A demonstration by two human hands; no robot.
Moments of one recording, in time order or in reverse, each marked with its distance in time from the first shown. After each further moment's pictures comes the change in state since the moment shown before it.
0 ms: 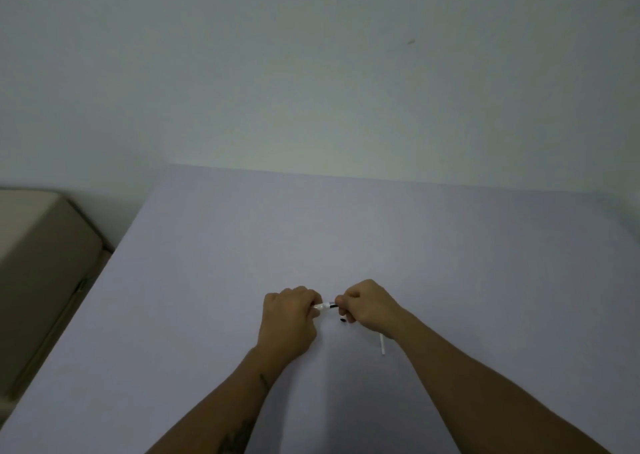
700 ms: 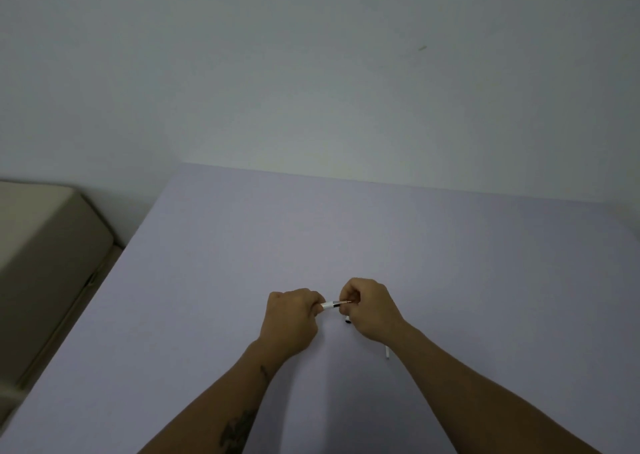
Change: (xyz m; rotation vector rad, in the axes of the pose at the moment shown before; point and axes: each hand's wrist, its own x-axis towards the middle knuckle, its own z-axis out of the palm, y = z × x) left_hand 0.002 -0.003 -0.008 0.004 -0.078 -0.030; right_hand -0.002 0.002 0.013 -0.043 0.147 -0.233
